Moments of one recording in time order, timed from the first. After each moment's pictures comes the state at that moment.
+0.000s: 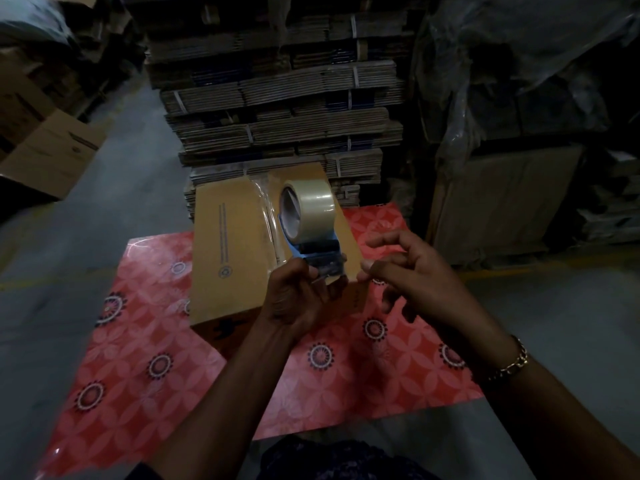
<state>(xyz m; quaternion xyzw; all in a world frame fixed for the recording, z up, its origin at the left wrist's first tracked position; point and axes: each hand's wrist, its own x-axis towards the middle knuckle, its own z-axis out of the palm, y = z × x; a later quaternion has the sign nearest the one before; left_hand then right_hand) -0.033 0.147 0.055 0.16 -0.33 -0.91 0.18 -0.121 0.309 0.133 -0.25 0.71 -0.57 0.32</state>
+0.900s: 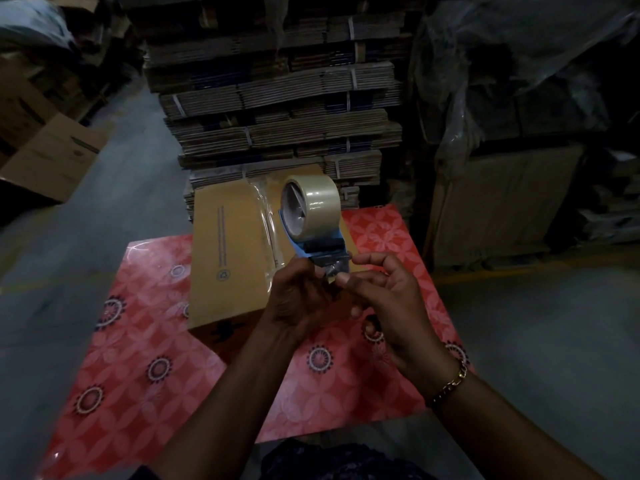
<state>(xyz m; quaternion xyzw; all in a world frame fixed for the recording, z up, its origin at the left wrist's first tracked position) -0.038 0.154 0.064 0.18 -0.37 -0.90 0.13 -0.094 0.289 0.099 -0.13 0.62 -0.71 0.32</state>
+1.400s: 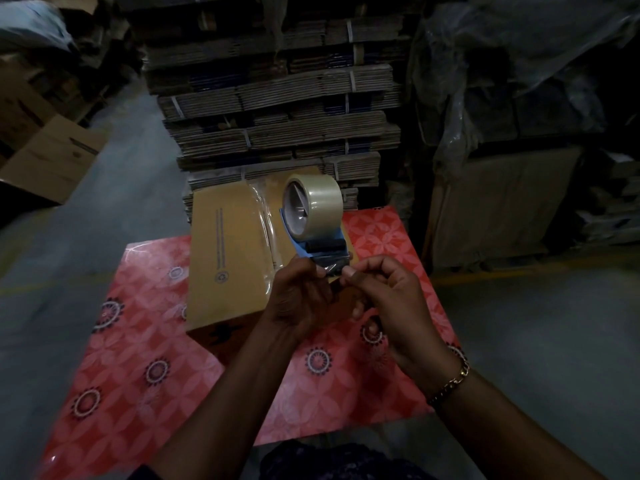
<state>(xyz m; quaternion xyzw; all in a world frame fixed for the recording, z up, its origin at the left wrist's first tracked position) -0.043 0.153 0.060 0.22 -0.39 -0.88 0.16 -0.100 0.288 0.095 -0.13 0.64 -0.70 0.30</state>
